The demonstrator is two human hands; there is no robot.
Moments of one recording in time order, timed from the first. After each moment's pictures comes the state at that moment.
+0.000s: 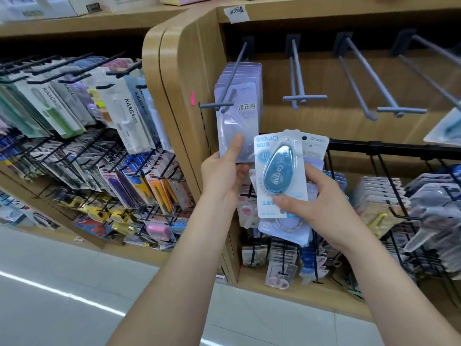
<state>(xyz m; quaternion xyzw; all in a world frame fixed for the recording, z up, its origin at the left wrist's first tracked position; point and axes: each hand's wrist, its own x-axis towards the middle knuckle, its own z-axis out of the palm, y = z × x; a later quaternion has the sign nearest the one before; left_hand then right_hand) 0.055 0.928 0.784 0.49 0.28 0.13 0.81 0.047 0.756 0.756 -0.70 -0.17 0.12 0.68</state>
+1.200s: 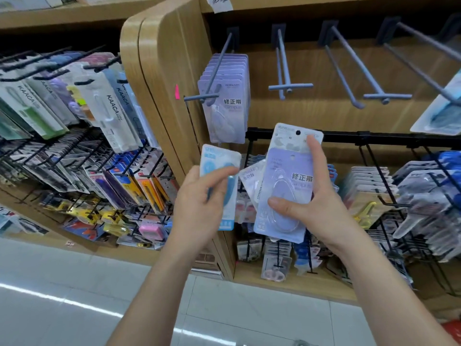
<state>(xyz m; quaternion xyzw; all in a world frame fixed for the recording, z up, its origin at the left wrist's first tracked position) -0.013 0.948 0.760 0.84 0.06 0.17 0.51 0.033 0.748 0.749 -0.72 -0.17 0.09 0.67</state>
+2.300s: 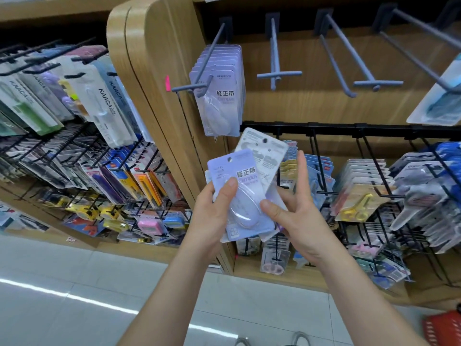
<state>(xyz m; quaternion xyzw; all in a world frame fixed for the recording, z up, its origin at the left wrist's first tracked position) -0.017 0.915 0.736 0.61 0.16 0.05 0.78 0.017 0.759 0.716 -0.60 -0.12 0.17 0.77</state>
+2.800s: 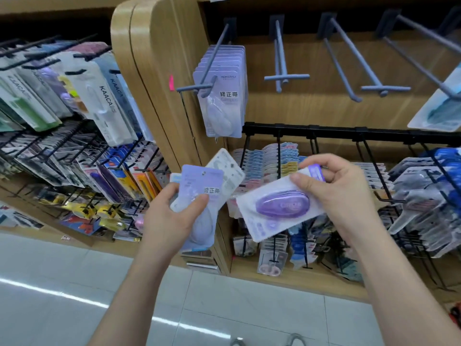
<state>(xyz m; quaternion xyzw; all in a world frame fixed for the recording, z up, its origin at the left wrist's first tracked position) -0.042 0.973 0.740 0.78 0.20 0.16 0.56 0.044 0.732 0.755 -0.71 -0.05 0.03 0.70</state>
